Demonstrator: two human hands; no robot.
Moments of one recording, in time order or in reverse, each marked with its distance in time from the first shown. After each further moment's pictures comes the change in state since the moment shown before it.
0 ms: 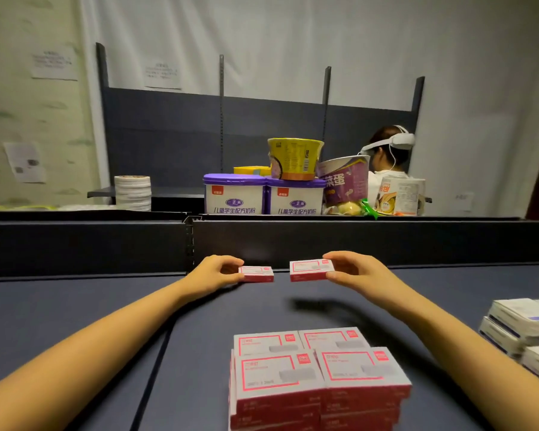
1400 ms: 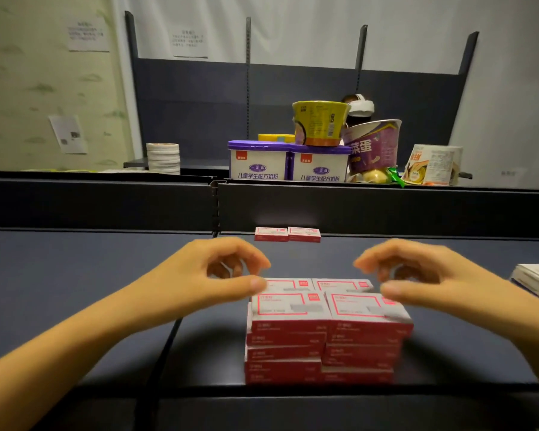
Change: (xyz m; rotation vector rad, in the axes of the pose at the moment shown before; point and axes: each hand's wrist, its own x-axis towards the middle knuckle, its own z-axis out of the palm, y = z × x) left_hand -0.182 0.125 -0.032 -0.132 -0.034 0.110; right_hand -0.109 -0.055 -0.030 -0.023 -0.308 -0.212
